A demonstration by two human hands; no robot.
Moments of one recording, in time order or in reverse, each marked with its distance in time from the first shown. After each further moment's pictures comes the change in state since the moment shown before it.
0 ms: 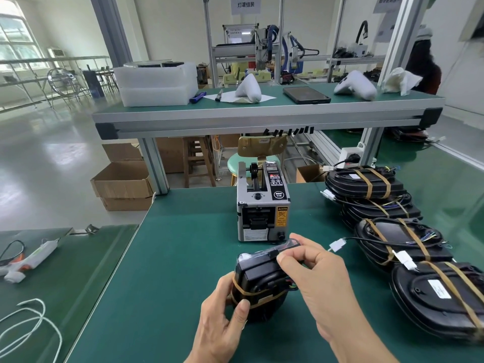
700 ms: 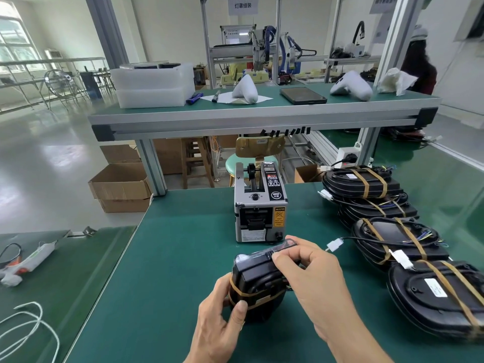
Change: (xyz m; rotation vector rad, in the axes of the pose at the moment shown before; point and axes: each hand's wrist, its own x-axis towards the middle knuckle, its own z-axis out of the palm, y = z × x) left_hand -0.001 -0.003 0.000 0.013 0.005 0.029; right_hand 0.001 -0.002 0.002 -0.124 0.041 -0.022
